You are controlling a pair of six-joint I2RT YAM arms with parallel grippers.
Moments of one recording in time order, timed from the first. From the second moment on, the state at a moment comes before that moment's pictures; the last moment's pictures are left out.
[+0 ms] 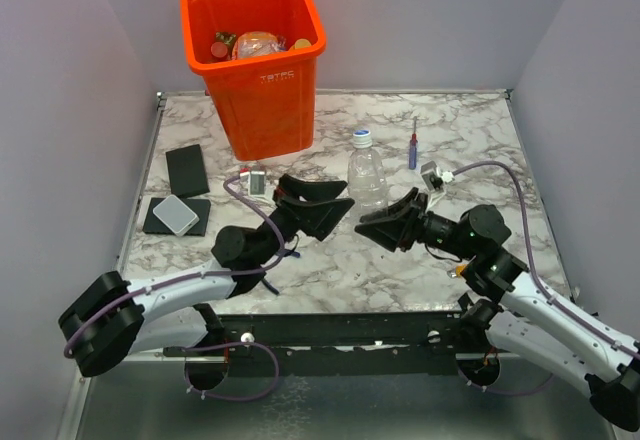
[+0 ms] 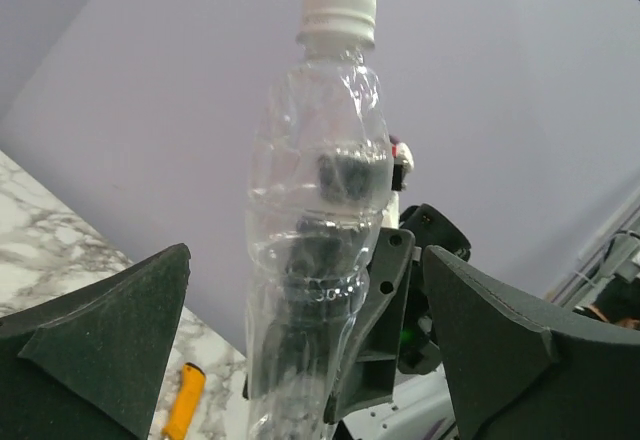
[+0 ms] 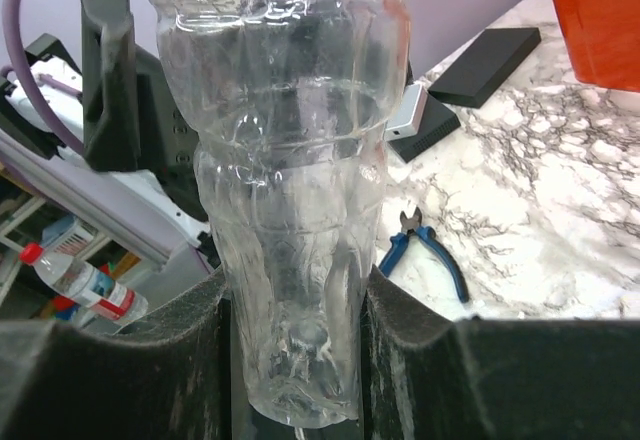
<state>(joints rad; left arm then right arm) -0.92 1.16 0.44 1.31 0.05 -0.89 0.72 0.75 0.53 0.36 -0.46 0.61</state>
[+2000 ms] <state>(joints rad) -0.91 1.38 1.33 0.06 0.11 -0.53 0.72 0.58 0.59 -0.16 -0.14 0.29</state>
